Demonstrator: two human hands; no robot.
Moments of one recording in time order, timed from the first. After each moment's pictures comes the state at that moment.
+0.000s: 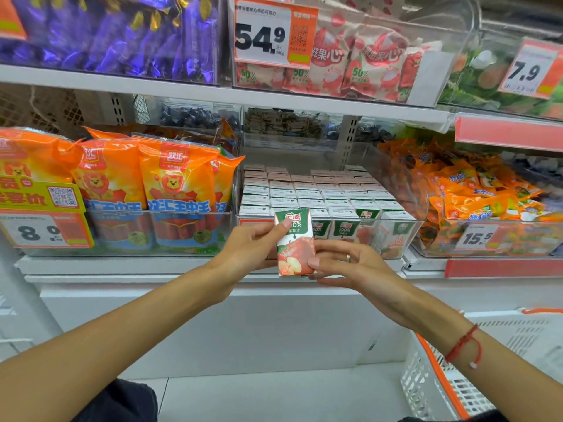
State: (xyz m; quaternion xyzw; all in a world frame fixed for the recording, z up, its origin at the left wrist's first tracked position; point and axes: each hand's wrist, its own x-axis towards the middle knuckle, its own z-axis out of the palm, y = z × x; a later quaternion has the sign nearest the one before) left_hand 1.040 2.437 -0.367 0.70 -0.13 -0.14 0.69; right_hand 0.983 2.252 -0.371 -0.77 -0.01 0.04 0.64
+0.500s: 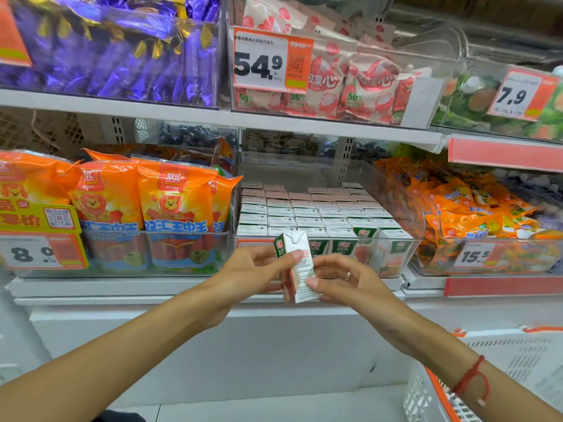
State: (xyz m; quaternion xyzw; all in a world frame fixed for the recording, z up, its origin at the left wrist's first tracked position) left_hand 1.041 2.438 -0.367 0.69 -0.17 -0.18 0.68; right_hand 0.979 2.252 -0.372 -0.78 -0.01 0.00 0.63
